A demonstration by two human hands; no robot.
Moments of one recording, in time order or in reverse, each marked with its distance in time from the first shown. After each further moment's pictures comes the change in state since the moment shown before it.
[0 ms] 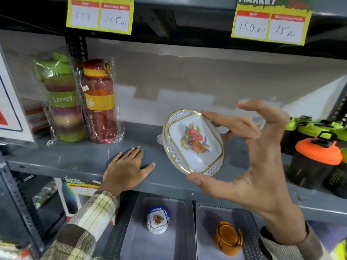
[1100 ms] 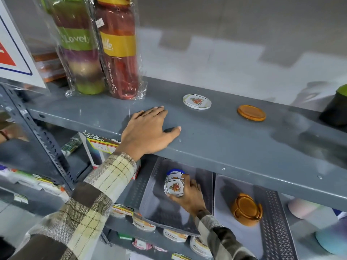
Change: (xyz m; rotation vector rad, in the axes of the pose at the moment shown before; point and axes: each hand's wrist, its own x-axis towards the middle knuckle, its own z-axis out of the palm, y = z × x) left_hand 0.007 -0.005 0.008 -0.050 0.042 -0.043; right_hand -0.264 0.242 0.237 -0.392 -0.822 0.834
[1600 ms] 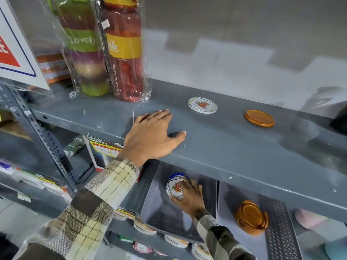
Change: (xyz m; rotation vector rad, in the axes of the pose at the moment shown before) left_hand -0.001 0.002 -0.002 -0.012 0.007 -0.006; right_hand 0.028 0.006 0.020 -0.227 0.065 -0.129
